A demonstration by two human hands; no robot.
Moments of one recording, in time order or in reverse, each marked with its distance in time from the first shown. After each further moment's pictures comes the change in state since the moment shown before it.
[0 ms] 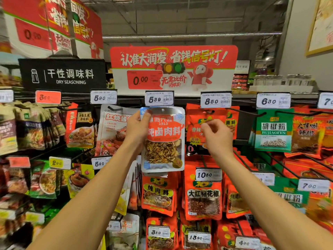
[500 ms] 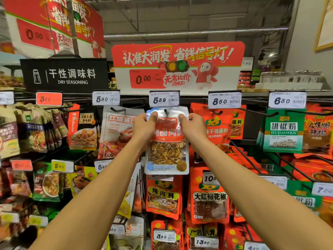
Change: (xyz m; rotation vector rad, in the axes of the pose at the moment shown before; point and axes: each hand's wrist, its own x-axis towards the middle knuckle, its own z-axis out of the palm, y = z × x) left_hand 0.032 -0.013 0.000 0.263 0.050 -0.018; right_hand 0.035 -0.020 0.090 -0.010 -0.144 0.179
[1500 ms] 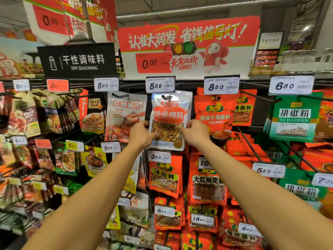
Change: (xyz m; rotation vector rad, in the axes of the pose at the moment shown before) left_hand -0.049 -0.036 -0.015 0.590 -0.012 -0.078; right_hand -0.025 0.044 -0.021 -0.290 -0.302 0.015
